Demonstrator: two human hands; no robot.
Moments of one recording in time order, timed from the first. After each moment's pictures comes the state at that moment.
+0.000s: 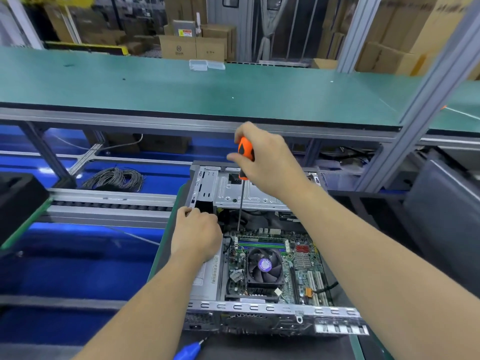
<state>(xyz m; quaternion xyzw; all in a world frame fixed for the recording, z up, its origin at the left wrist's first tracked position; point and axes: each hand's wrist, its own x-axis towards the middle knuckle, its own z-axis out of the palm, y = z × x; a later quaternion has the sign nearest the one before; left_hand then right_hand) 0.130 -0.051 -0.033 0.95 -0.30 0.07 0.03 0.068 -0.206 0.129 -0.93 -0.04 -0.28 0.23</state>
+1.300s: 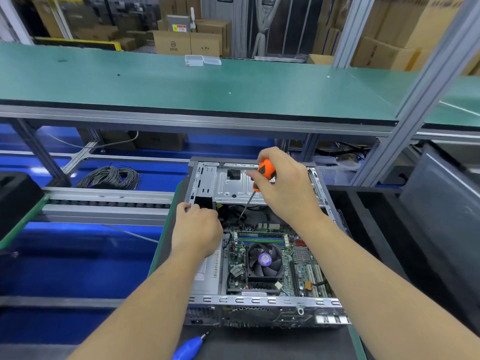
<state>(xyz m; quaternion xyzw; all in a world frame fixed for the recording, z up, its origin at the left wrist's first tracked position) 0.133 -0.053 -0.036 0.95 -0.31 0.07 0.03 0.036 -0.217 0.076 -0.89 -0.01 -0.39 0.24</state>
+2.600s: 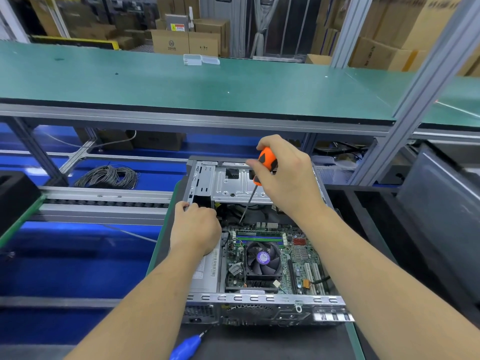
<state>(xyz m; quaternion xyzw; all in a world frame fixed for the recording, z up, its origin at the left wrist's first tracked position) 0.132 -0.053 -0.035 0.95 -0.30 0.06 0.03 0.032 -0.213 0.098 -0.88 -0.01 -0.39 0.26</state>
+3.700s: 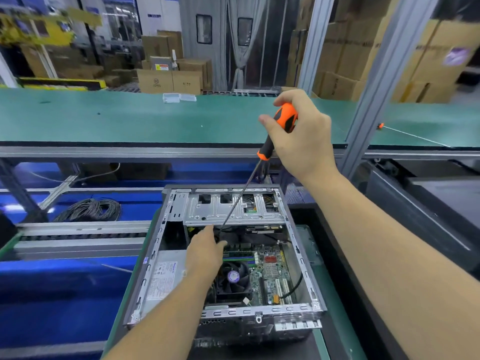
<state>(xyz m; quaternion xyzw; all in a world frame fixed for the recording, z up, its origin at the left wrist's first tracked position) 0.077 -0.125 -0.028 0.94 -0.15 -0.05 0.31 -0.019 -0.266 0.212 -0.82 0.04 -0.51 0.24</state>
